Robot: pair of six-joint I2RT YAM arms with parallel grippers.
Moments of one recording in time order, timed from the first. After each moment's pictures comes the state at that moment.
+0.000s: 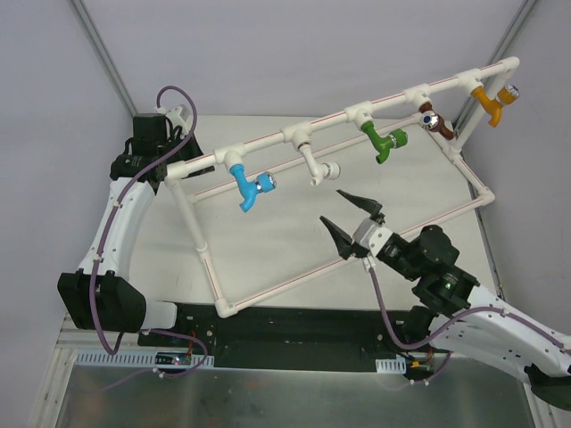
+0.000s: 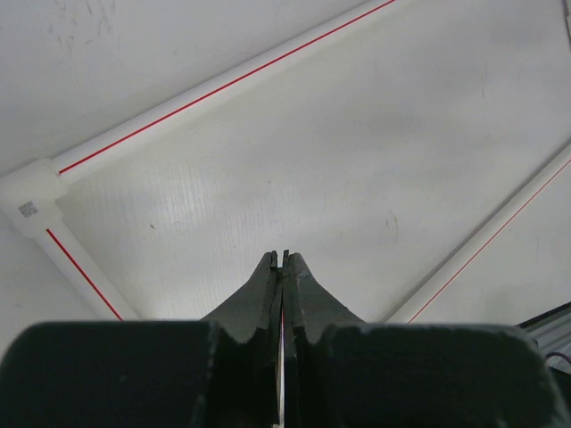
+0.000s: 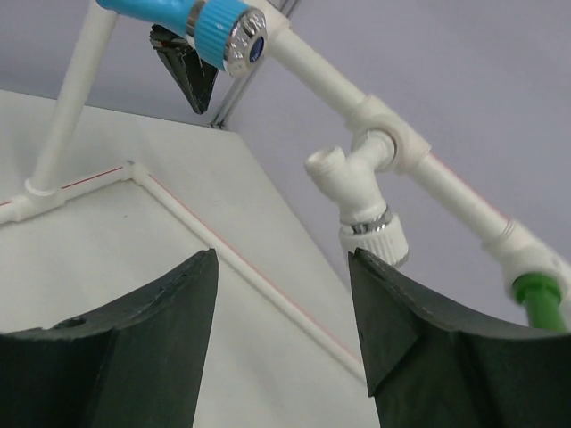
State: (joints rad) left arm -0.06 1.35 1.35 -0.71 0.40 -0.34; right arm 1.00 0.62 0.68 0.09 0.02 -0.54
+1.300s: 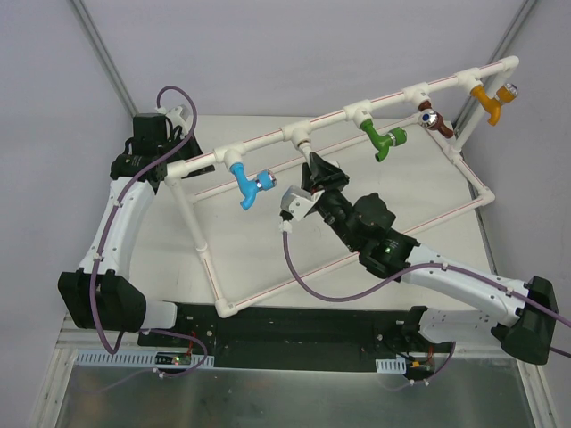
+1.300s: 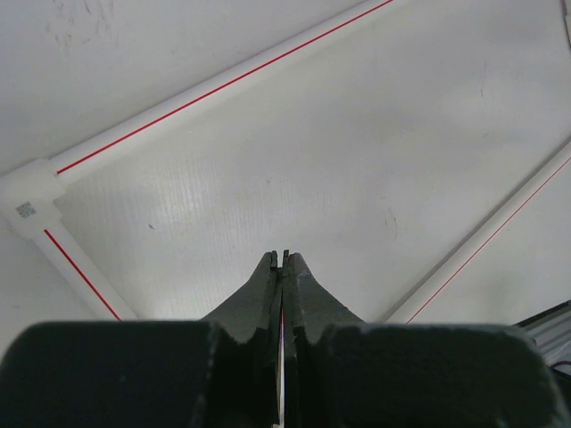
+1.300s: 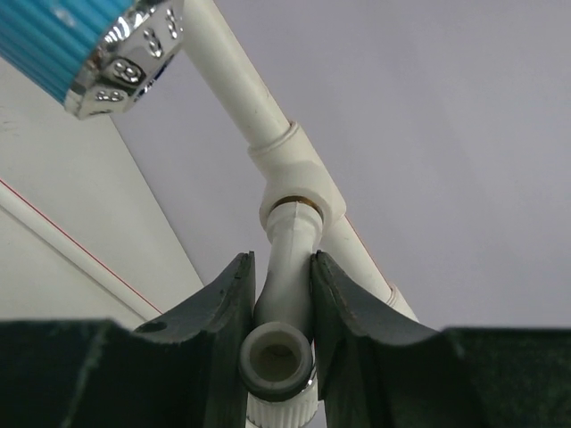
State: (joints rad) left arm -0.06 1.35 1.35 -0.71 0.41 -0.34; right arm 1.05 1.13 0.93 0.35 0.37 -1.11
